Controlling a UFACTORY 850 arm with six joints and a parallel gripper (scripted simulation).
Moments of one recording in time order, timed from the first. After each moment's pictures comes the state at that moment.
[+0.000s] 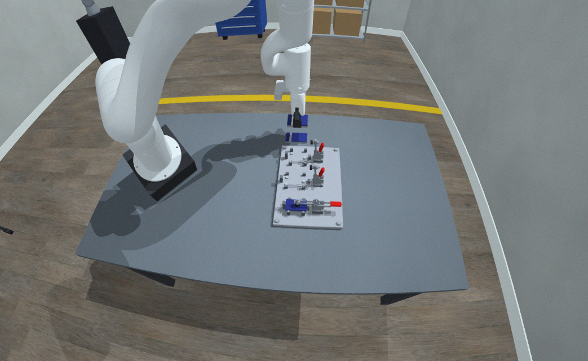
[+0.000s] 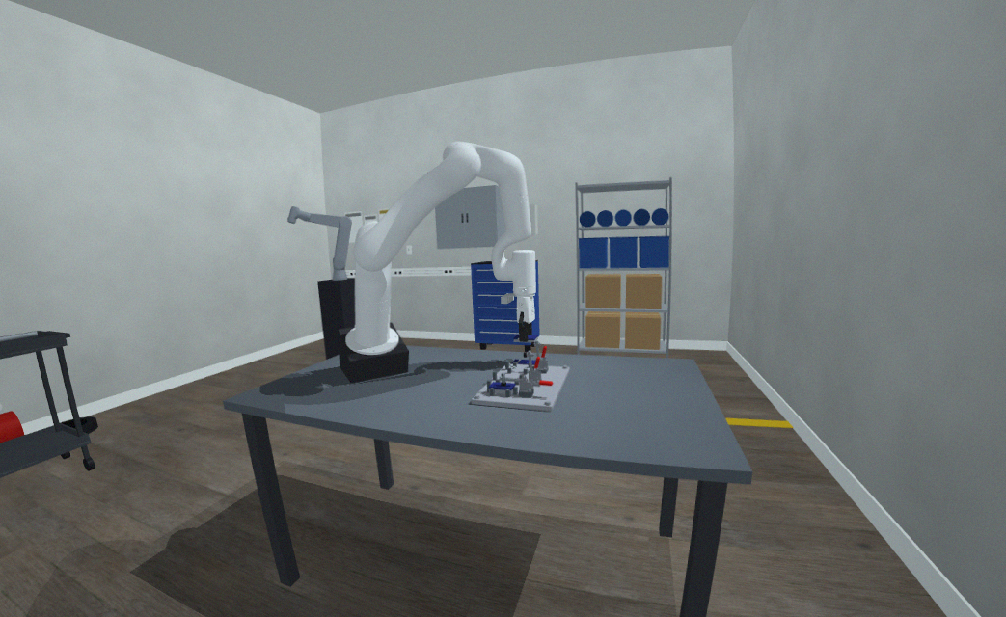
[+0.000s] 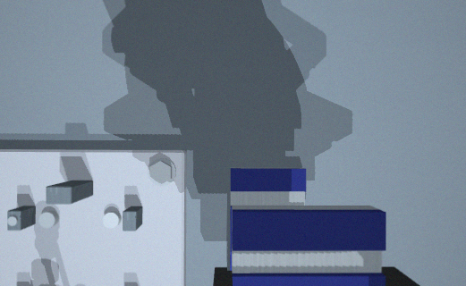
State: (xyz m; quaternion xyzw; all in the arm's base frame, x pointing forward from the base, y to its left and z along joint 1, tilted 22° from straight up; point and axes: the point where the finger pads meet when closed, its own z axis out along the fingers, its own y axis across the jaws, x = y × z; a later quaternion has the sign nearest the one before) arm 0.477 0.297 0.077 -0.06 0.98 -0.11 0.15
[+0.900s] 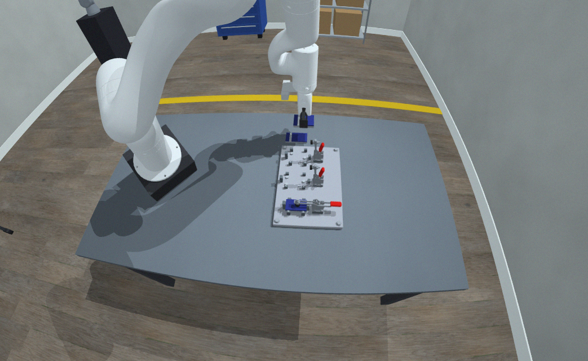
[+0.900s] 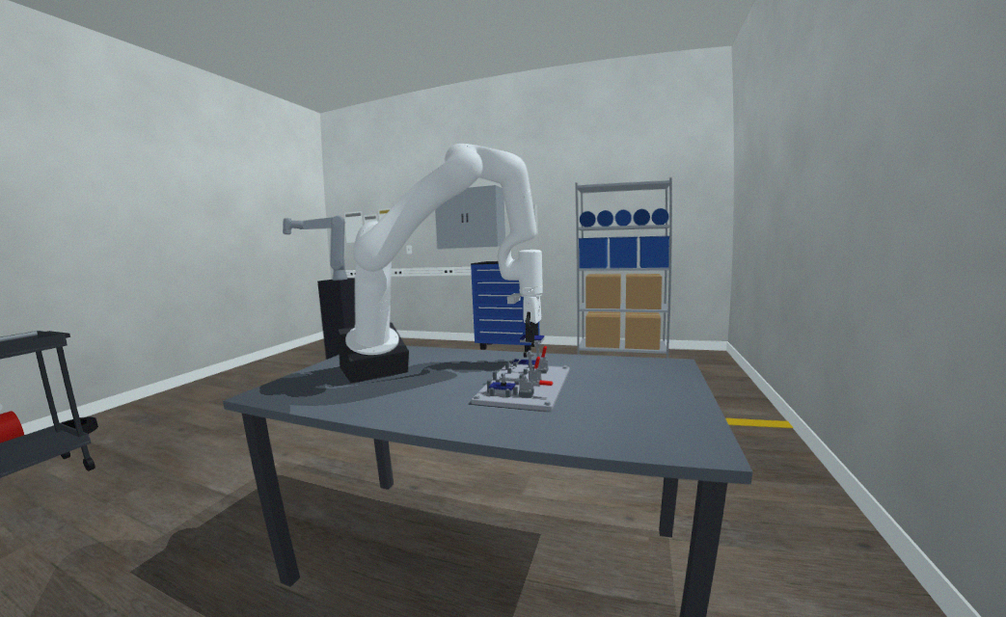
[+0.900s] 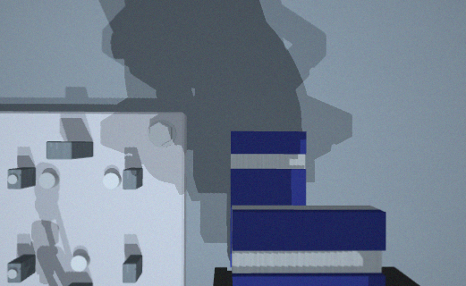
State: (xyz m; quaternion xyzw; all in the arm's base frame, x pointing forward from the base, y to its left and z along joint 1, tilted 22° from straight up) arm 0.500 0.301 0.084 -0.06 0.98 -0.11 0.15
